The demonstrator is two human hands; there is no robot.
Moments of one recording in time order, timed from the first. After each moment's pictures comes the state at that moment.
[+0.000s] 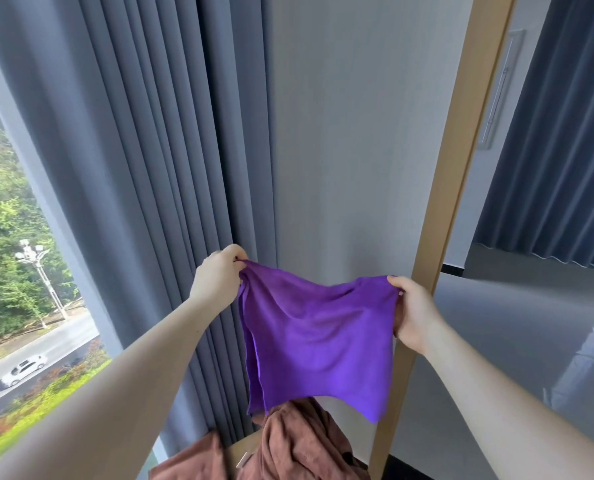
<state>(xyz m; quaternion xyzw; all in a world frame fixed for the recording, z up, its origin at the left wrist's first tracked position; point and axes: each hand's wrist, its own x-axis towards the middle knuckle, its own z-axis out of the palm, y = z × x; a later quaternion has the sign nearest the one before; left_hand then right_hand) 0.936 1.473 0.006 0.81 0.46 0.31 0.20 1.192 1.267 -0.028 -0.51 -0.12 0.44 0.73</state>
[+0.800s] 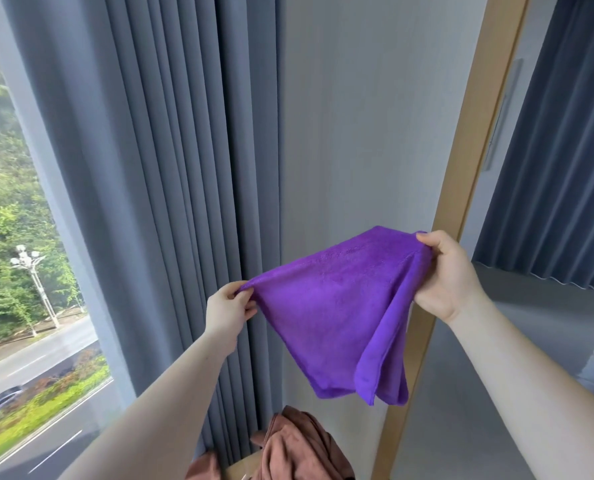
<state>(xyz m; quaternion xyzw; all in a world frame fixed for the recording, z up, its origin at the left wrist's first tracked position) 0.947 1.462 -0.031 0.53 0.42 0.46 0.57 1.180 1.255 0.083 -0.34 -0.23 0.45 0.79</state>
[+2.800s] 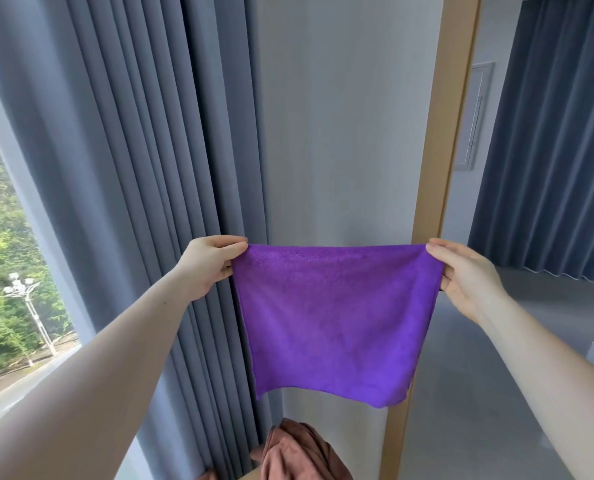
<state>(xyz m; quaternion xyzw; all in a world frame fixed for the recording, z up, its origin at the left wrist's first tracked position) 0.944 1.485 0.089 0.65 0.34 0.38 0.57 1.252 1.220 0.066 -0.52 -0.22 0.25 0.79</state>
